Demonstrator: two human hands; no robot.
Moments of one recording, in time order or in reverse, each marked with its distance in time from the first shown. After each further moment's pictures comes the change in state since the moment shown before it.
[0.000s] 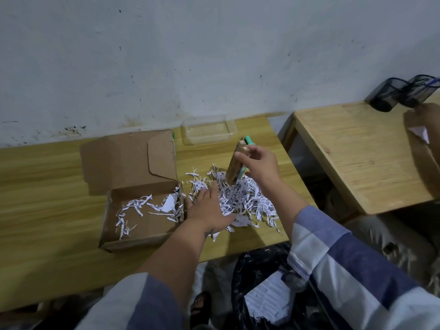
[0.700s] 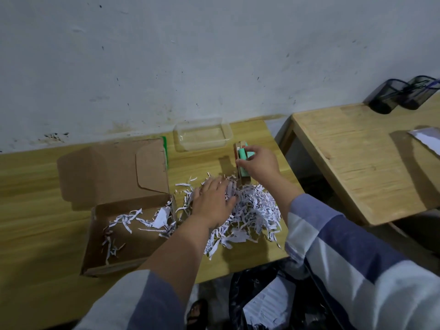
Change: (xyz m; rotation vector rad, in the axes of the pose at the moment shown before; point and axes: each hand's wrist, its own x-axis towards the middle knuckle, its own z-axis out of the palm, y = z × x) left_hand 0.049 0.020 -0.015 0.053 0.181 0.141; right_hand 0.057 -0.003 -0.002 -0.541 0.020 0.008
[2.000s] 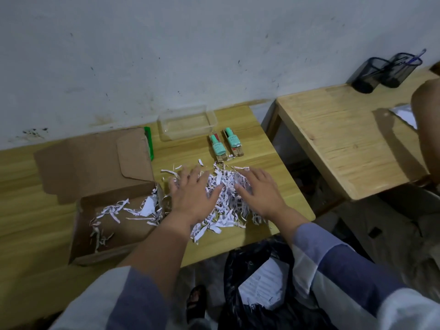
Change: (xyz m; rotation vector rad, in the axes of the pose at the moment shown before) left_hand -0.022 -0.007 0.010 0.136 0.085 -0.051; right_hand -0.063 0.106 0.001 -0.419 -0.149 -0.246
